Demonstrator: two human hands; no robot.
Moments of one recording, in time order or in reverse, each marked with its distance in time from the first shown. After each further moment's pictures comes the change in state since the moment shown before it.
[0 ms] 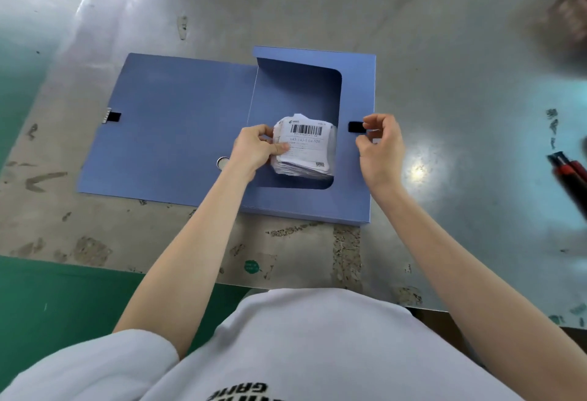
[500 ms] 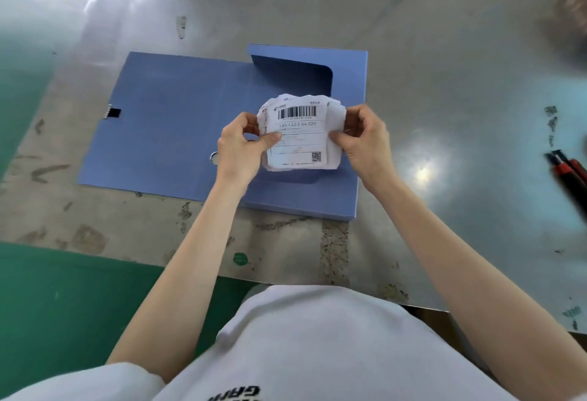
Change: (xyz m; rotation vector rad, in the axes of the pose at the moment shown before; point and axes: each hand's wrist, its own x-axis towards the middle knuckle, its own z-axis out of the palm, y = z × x) left_hand -0.060 0.017 0.010 0.026 0.262 0.244; right_hand 0.005 -0.010 -0.014 0.114 -0.267 -0.048
